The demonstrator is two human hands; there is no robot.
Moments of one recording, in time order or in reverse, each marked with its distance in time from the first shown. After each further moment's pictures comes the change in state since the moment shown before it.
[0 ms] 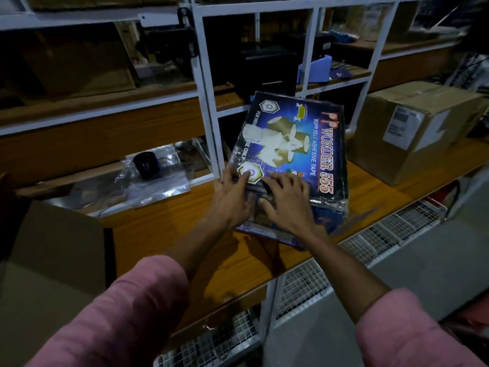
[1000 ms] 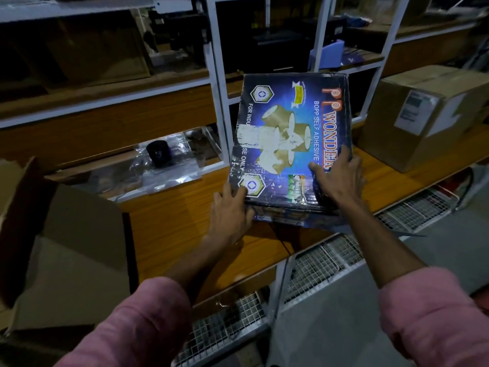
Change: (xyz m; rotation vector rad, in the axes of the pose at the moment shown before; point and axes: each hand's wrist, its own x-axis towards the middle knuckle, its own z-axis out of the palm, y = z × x) left_hand -0.077 -0.018 0.017 0.059 0.084 -0.081; right_hand -0.005 0.051 -0.038 0.175 0.086 0.666
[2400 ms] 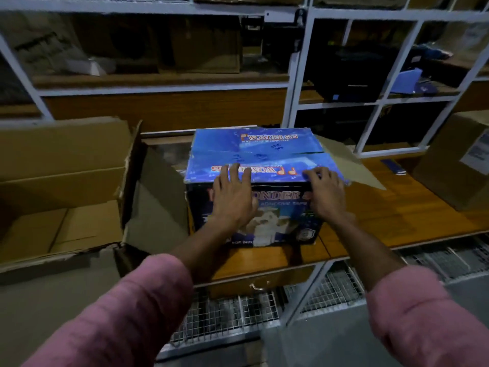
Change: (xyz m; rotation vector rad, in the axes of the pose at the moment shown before) left_hand -0.075 -0.097 -0.094 0.138 0.052 -0.186; right_hand -0.120 -0.119 0.054 -0.318 -0.217 -0.710
